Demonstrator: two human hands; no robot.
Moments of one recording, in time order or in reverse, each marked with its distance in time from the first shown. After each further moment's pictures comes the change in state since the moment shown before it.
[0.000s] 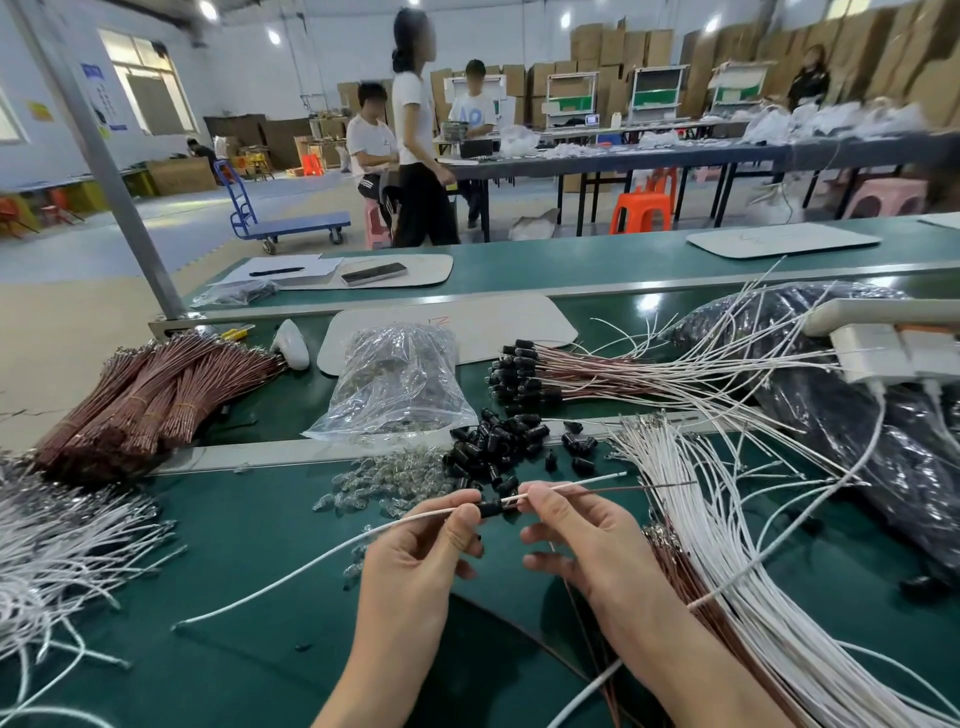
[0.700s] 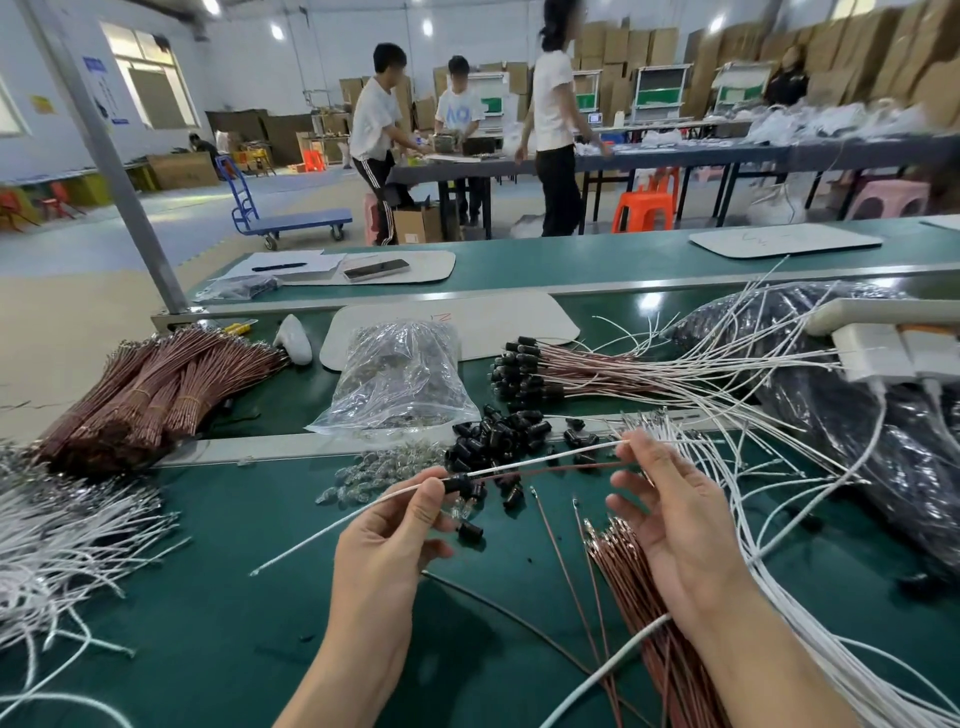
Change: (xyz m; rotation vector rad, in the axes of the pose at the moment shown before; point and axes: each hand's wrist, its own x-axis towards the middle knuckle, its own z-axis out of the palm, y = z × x) left_hand 0.011 0.001 -0.015 -0.215 0.116 -0.121; right_hand 0.004 -0.029 -0.040 0.200 0.205 -0.144
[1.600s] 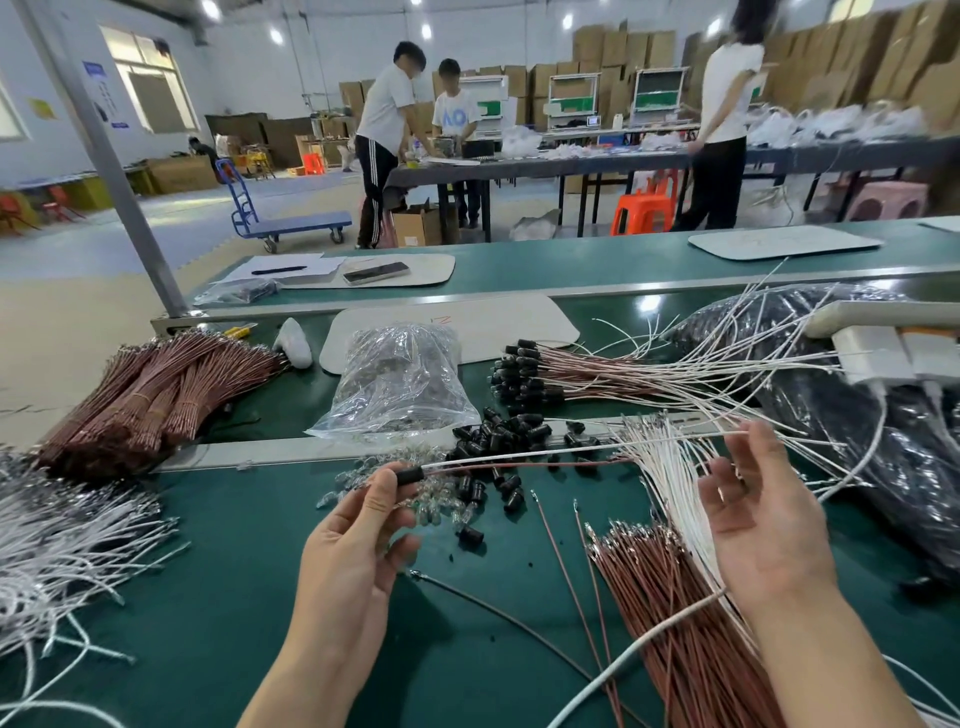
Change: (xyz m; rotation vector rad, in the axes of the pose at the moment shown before) left_hand 0.012 0.014 -0.018 -0.182 0.062 -0.143; right_hand 0.011 -0.027 -0.036 0.184 0.263 -0.126
